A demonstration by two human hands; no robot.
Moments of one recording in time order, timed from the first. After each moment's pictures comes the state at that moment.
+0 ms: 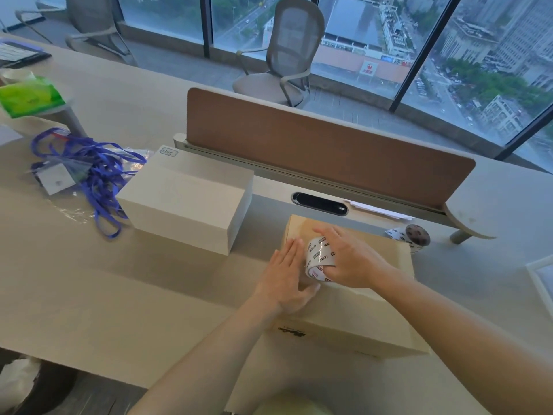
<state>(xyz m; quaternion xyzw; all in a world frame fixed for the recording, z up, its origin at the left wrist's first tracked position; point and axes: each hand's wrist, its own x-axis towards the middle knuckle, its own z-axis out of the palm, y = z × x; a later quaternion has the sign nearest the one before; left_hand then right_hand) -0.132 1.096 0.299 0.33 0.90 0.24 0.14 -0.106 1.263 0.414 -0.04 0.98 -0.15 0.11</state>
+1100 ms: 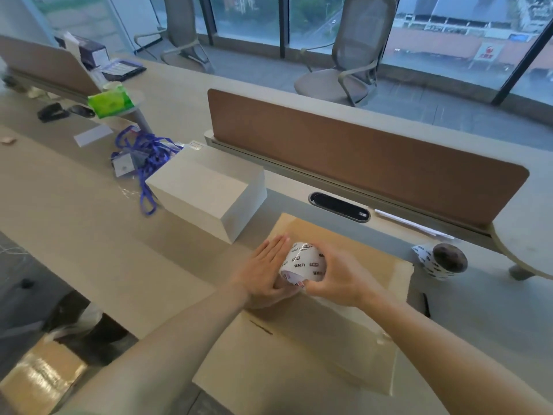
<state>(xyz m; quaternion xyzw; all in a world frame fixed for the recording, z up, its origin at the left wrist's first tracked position) -0.123 1.126 0.318 0.30 0.94 0.08 0.12 -0.094 1.337 0.382 -0.11 0.91 -0.39 0.11</state>
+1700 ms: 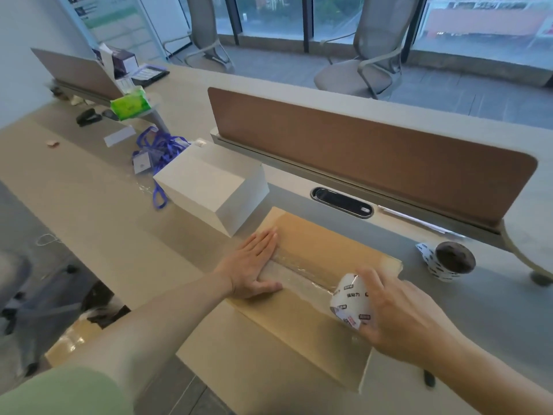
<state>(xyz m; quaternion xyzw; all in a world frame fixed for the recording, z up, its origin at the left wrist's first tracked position) -0.123 1.139 0.326 0.29 0.95 -0.04 0.14 -0.021 1.451 0.424 -0.17 0.97 -0.09 0.12</state>
